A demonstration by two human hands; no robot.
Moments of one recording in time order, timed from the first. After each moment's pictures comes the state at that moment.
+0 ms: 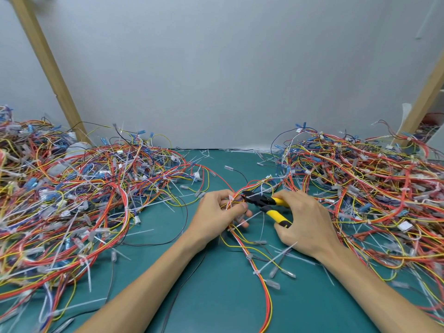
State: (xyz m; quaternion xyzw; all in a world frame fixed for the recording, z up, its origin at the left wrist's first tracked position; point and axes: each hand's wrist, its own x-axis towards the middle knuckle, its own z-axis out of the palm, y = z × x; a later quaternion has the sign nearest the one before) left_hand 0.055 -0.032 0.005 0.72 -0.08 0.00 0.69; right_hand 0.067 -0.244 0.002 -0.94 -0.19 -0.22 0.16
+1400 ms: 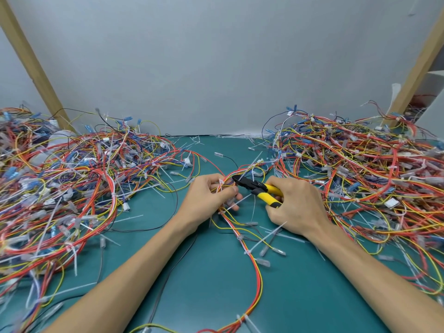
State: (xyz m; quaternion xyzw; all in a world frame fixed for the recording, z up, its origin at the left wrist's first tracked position) left_hand 0.056 -0.033 0.003 0.73 -0.08 0.00 0.68; right_hand 0.063 -0.242 0.005 -0.95 -0.17 -0.23 0.15
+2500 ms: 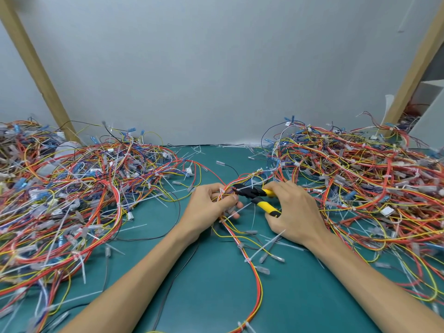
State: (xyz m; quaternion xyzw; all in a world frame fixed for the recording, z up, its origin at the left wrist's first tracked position) left_hand 0.049 -0.035 0.011 0.71 -0.07 -0.01 0.70; right_hand 0.066 -0.244 0.001 -0.94 -0.20 -0.23 0.14
